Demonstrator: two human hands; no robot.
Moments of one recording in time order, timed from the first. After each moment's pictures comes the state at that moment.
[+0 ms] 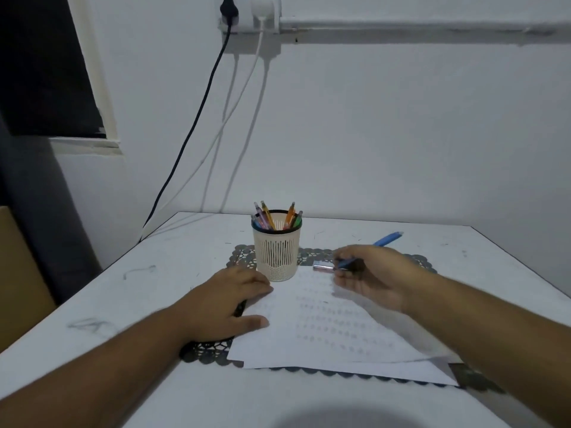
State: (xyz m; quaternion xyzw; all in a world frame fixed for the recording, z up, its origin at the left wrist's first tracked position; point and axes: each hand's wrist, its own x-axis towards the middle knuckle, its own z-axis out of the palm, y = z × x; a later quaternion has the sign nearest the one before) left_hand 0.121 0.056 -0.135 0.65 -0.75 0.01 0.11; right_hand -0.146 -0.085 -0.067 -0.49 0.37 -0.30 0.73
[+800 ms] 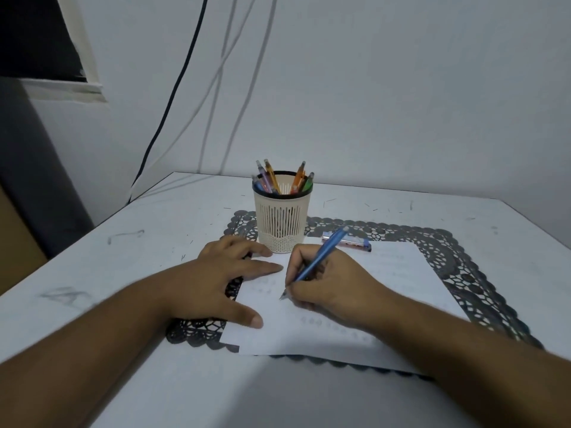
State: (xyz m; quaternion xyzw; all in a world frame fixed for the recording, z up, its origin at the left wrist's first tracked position) left_hand 0.127 0.058 -0.133 0.66 -0.73 -0.13 0.08; right_hand -0.106 -0.050 -0.117 -0.77 0.21 -0.14 0.58
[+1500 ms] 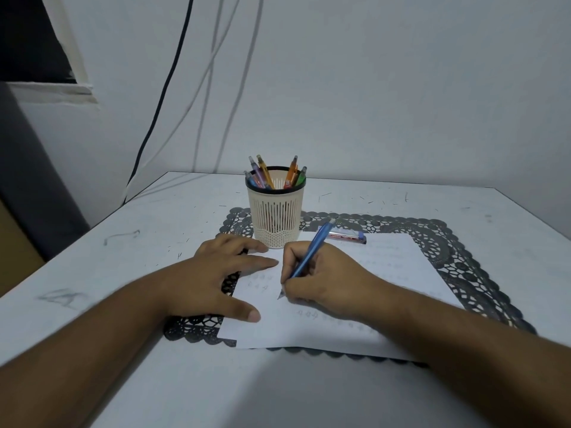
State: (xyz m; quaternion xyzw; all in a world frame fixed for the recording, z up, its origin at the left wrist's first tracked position) left_hand 0.125 0.059 -0.134 0.67 -0.72 -0.15 0.10; right_hand -0.104 -0.047 -0.114 -0.80 0.23 -0.13 0.54
